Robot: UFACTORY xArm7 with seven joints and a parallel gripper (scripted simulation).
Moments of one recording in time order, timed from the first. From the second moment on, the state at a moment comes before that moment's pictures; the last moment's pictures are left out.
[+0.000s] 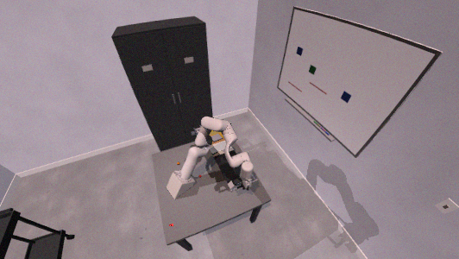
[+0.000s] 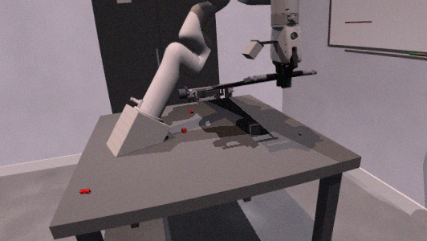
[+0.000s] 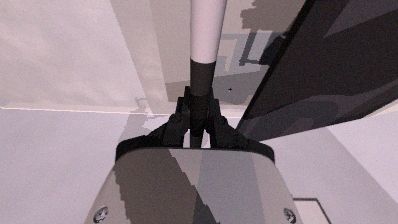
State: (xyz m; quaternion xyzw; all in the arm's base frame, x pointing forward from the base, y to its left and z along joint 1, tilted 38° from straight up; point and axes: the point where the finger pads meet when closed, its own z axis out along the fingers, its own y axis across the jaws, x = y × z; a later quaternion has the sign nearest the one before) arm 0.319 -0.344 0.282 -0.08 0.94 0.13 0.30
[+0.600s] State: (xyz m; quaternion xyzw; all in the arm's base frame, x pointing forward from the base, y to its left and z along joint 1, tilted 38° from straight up) arm 0.357 -0.339 0.228 -0.08 0.94 0.14 0.29
